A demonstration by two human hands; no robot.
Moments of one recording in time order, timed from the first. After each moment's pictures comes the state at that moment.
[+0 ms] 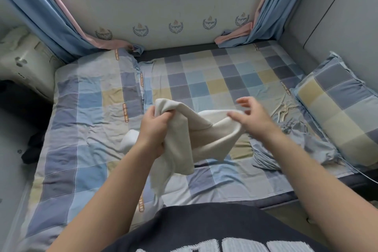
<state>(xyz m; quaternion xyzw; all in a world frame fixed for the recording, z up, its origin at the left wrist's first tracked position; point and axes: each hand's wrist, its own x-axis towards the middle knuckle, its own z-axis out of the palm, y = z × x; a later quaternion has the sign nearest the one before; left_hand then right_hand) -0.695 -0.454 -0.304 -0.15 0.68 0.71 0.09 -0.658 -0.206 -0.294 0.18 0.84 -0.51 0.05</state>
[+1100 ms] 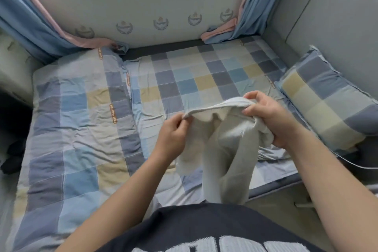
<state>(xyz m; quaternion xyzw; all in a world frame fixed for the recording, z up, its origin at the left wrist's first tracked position) -0.675 -0.422 -0.340 0.11 0.78 0.61 0.07 -0.624 -0.184 -0.256 0.15 0.64 -0.74 0.09</state>
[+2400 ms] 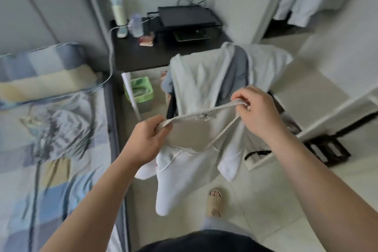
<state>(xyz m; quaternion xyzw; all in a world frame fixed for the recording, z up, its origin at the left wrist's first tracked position) -0.333 -0.355 -0.301 0.75 0.46 0.28 0.38 -0.039 -0.403 -0.259 0.68 0.66 -0.04 -0.33</state>
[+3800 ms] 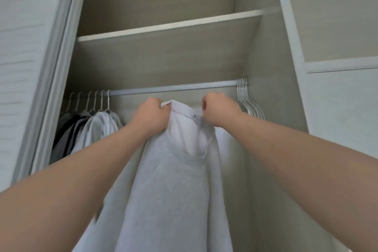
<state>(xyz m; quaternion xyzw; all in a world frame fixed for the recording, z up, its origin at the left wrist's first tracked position) 0.457 -0.059 0.311 0.82 -0.04 0.49 0.27 0.495 -0.243 0.336 0.86 0.17 0.46 -0.11</state>
